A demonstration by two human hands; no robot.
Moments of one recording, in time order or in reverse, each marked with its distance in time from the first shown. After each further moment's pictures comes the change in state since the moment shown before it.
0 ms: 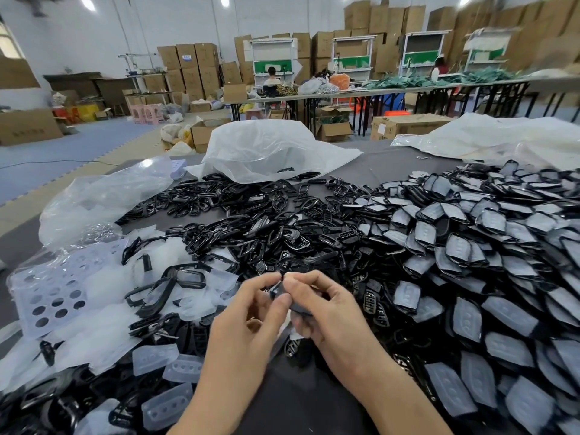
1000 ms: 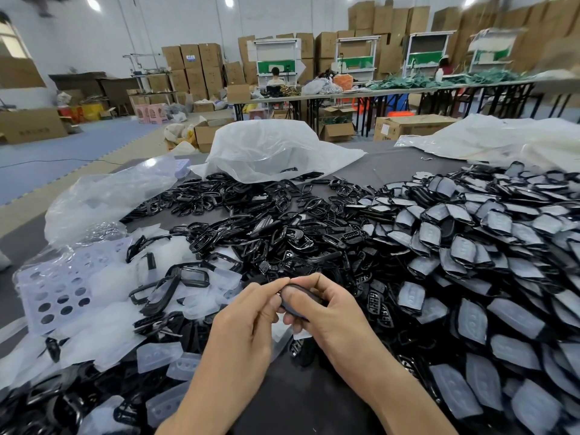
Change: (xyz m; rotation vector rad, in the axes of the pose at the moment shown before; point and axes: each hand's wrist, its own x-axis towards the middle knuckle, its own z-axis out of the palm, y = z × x) left_hand 0.004 -0.004 -0.009 0.236 -0.038 0.185; right_hand 0.001 0.006 -0.001 -0.121 -0.035 -0.047
